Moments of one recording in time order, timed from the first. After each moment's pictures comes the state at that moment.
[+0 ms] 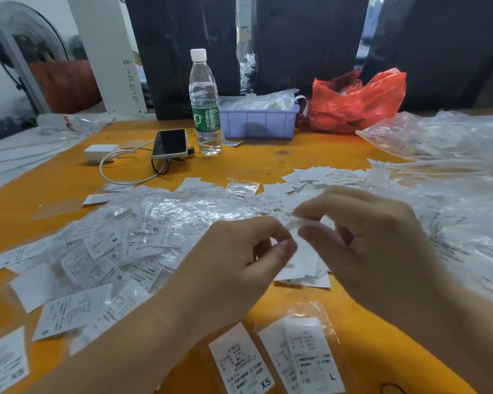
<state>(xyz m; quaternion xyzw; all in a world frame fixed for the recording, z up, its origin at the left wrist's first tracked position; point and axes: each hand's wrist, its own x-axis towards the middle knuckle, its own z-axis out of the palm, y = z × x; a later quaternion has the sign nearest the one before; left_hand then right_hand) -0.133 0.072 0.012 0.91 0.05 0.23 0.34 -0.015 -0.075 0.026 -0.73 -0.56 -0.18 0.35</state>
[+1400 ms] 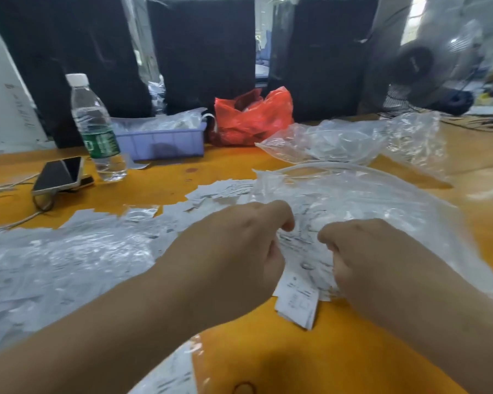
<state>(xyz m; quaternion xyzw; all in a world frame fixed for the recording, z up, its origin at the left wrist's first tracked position) -0.055 -0.028 0.052 0.96 -0.09 0.20 0.16 0.016 -0.192 0.044 -0.95 -0.28 -0.06 0.11</state>
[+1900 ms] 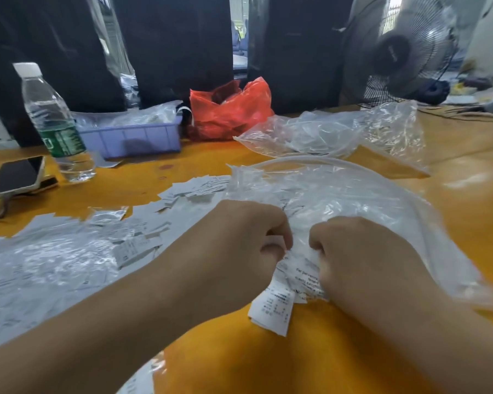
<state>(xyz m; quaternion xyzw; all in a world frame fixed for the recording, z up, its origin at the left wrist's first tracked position) -0.022 -0.043 0.045 0.96 -0.10 0.14 0.24 0.039 -0.204 0.019 -0.95 -0.27 -0.12 0.07</state>
